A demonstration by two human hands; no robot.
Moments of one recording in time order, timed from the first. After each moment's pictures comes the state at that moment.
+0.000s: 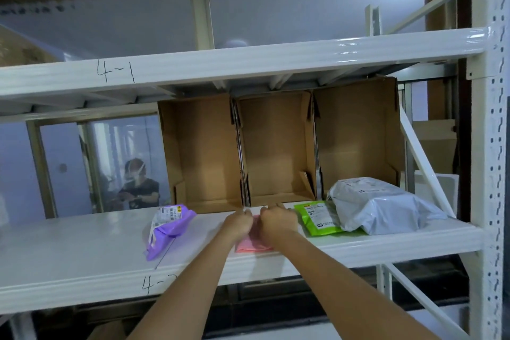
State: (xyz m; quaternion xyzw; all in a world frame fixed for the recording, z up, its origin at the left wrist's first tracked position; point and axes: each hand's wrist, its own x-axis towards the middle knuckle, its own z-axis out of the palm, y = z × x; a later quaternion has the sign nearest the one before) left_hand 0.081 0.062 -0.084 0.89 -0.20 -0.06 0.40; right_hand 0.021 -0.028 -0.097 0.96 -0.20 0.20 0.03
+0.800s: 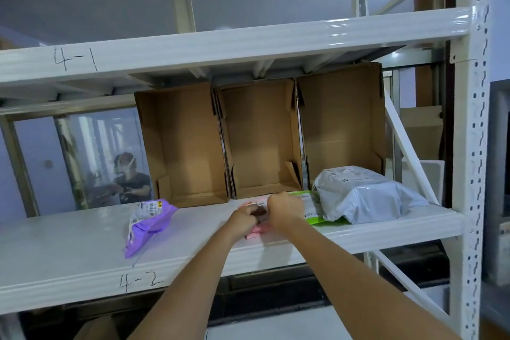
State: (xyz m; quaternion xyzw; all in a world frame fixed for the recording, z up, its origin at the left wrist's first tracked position) left_hand 0.083 0.021 -0.108 0.82 -0.33 -0.13 0.45; right_hand -0.003 -0.074 -0.087 0.95 -0.24 0.20 0.00
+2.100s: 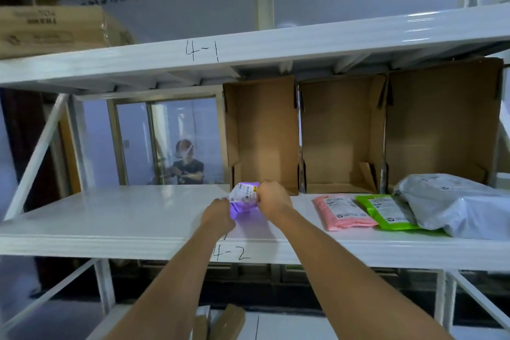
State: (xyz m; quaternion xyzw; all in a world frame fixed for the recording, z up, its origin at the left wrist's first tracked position) left_hand 0.153 0.232 -0.098 0.96 -0.19 0.13 0.14; right_hand 0.093 0.096 -0.063 0.97 -0.09 0.21 -0.07
